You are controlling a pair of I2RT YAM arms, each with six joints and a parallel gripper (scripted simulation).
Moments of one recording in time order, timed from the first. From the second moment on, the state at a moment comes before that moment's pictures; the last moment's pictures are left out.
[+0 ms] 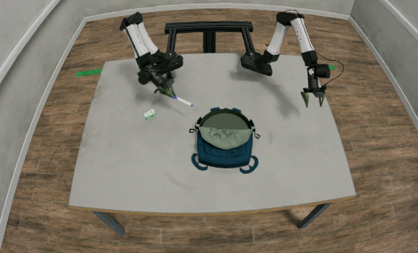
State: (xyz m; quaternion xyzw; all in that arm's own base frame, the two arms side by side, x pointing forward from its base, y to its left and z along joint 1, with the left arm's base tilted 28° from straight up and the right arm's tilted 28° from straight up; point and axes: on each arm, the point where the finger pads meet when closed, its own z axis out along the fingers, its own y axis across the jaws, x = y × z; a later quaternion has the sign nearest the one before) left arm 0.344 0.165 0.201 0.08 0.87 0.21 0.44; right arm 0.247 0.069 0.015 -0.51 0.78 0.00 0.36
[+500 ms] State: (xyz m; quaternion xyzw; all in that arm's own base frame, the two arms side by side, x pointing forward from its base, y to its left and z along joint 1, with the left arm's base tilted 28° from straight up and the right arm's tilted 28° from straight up) left arm 0.344 0.165 0.201 0.08 0.87 0.21 0.44; right arm 0.308 0.176 -0.038 -0.63 0.72 0.05 0.28
